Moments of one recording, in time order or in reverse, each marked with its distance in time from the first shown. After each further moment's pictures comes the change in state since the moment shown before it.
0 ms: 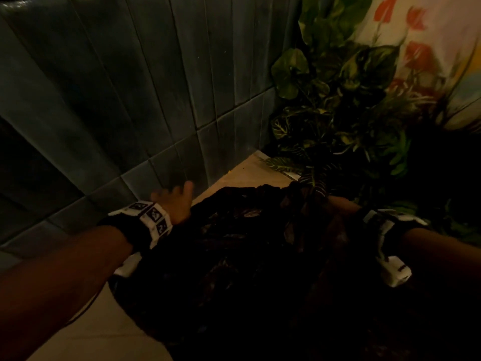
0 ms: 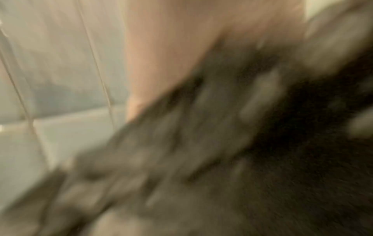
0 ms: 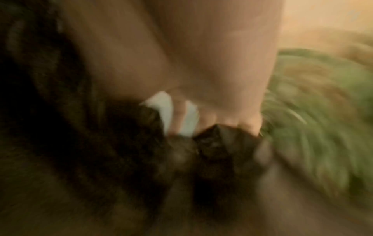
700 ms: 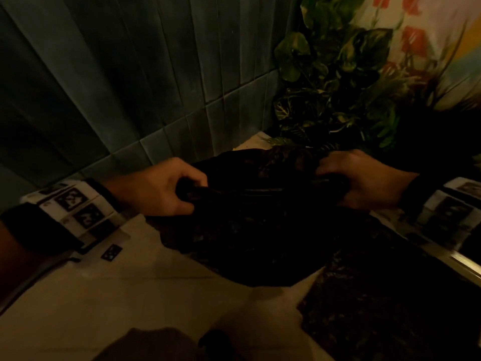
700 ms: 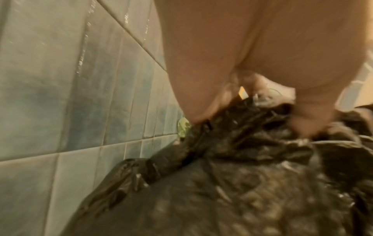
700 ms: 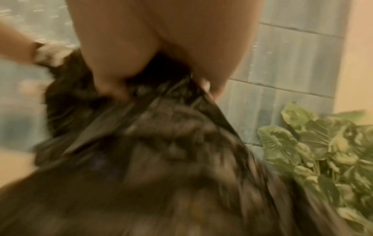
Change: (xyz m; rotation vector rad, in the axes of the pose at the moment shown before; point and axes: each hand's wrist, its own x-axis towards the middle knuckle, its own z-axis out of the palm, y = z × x) left_hand -0.184 0.010 -0.039 -0.521 0.061 0.698; right_hand -0.182 -0.057 -0.024 -0.657 -0.003 -0.967
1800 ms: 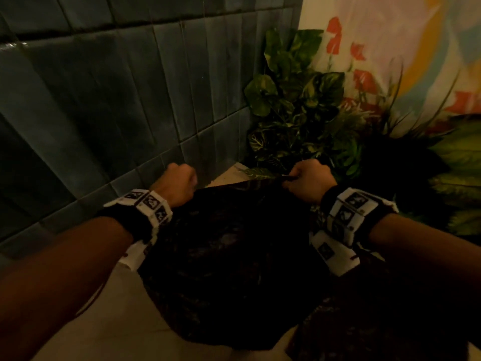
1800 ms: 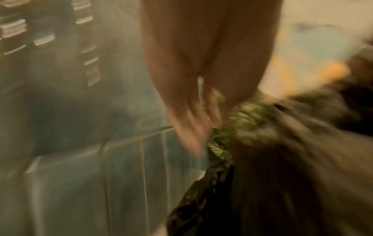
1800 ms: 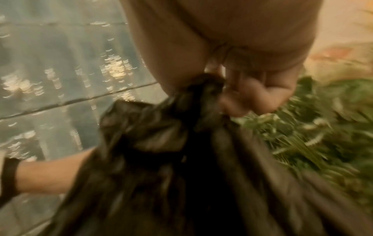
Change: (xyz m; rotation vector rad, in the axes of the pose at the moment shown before) left_hand 0.136 -0.056 -0.007 0.382 0.310 -0.394; right_hand 0.057 0.038 0.007 0.319 0.256 0.930
